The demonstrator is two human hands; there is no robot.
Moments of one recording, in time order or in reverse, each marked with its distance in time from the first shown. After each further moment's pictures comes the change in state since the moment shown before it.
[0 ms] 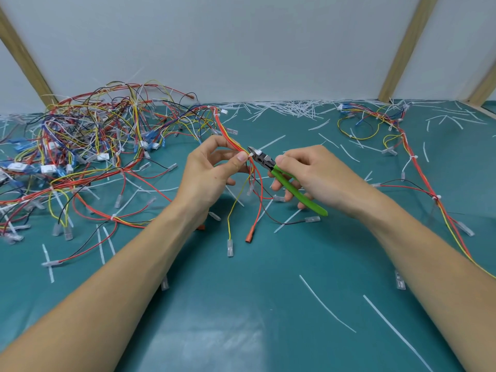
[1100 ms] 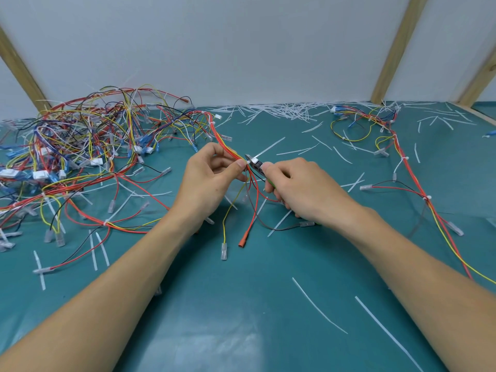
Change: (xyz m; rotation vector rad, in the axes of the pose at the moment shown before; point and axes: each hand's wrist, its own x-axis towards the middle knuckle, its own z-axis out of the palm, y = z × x) left_hand -0.002 -0.002 0.008 0.096 -0.009 0.091; right_hand -0.002 -0.001 0.016 -0.341 0.125 0.007
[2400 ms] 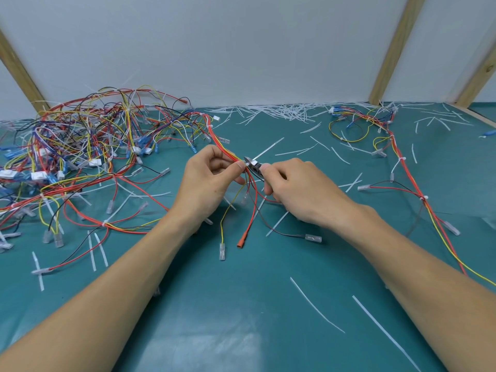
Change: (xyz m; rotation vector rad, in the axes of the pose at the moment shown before) left_hand 0.000 0.000 0.001 0.013 0.013 -0.013; right_hand 0.001 0.002 0.002 -0.053 0.016 -0.058
